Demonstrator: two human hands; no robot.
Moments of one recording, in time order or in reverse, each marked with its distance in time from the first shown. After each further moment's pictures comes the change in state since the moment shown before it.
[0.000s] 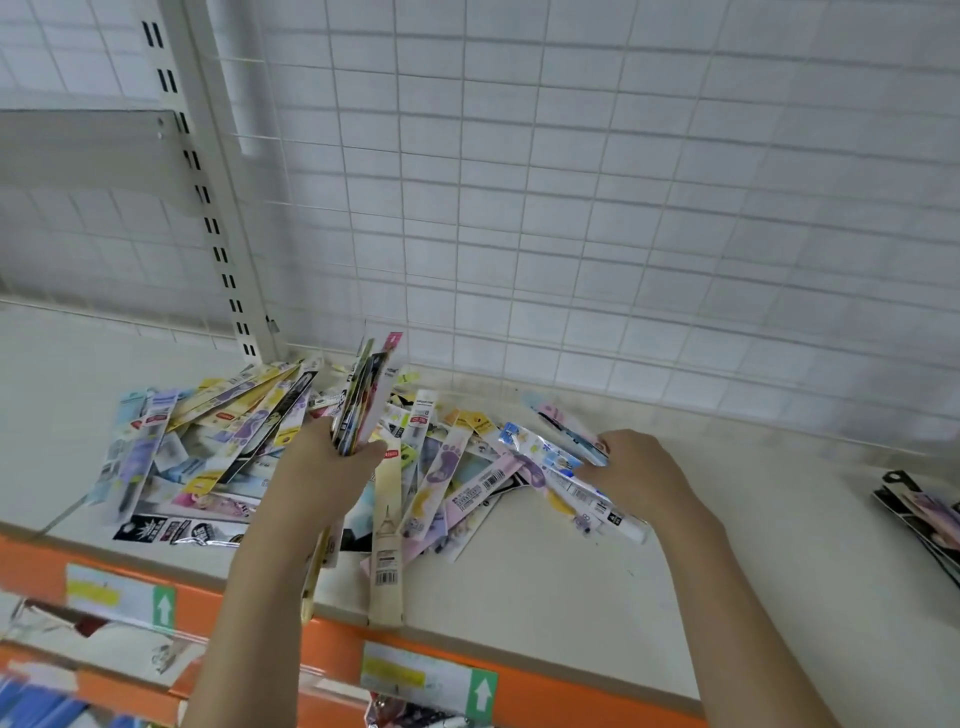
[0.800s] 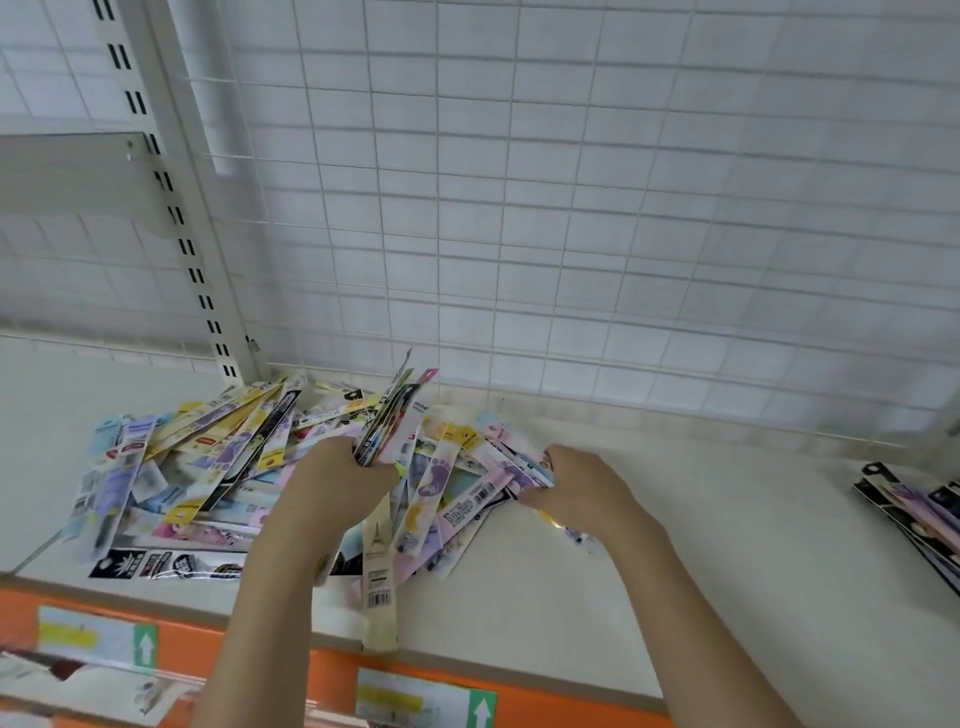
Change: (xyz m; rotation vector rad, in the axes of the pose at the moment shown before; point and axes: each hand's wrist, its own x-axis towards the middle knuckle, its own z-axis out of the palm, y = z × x) left_hand 0.013 0.010 0.013 0.177 -0.125 -0.038; right_hand -0.007 -0.030 0.018 -0.003 -0.129 -0.055
